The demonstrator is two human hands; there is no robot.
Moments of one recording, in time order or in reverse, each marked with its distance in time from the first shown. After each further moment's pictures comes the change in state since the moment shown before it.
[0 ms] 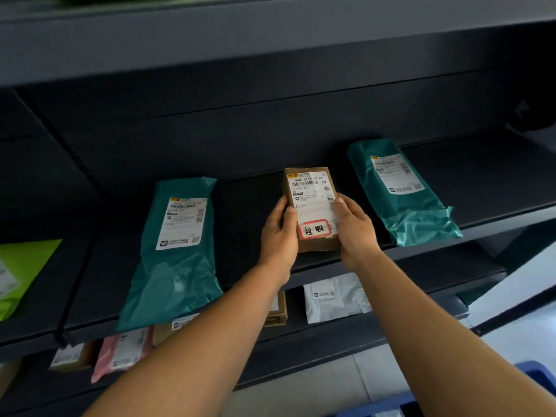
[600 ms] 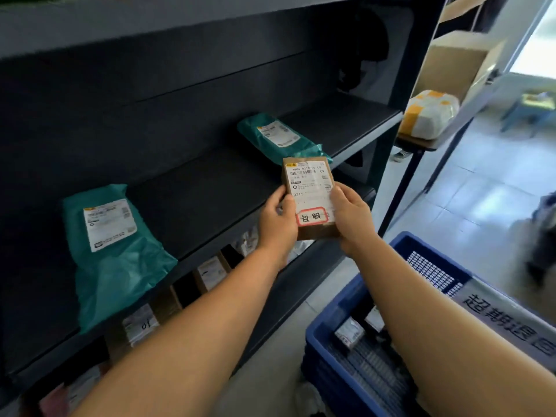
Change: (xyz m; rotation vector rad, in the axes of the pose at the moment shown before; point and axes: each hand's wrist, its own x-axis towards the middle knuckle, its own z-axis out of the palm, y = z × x) left_hand -0.132 -0.020 0.033 0.124 -0.478 0.078; right_hand -0.182 0.013 -0.084 0.072 0.521 -0.130
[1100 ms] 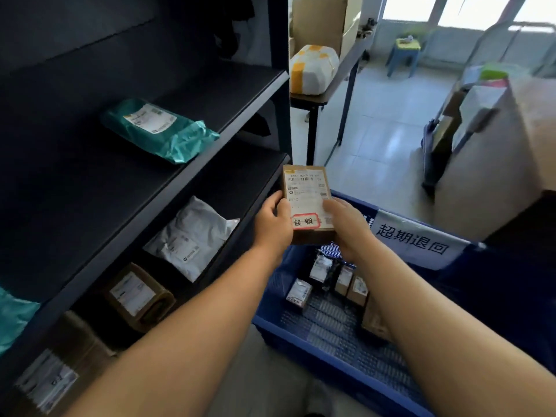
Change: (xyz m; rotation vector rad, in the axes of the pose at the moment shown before) left_hand -0.039 -0.062 0.156 0.102 -0.313 -0.118; right_hand -0.012 0.041 -0.186 0.010 0.228 0.226
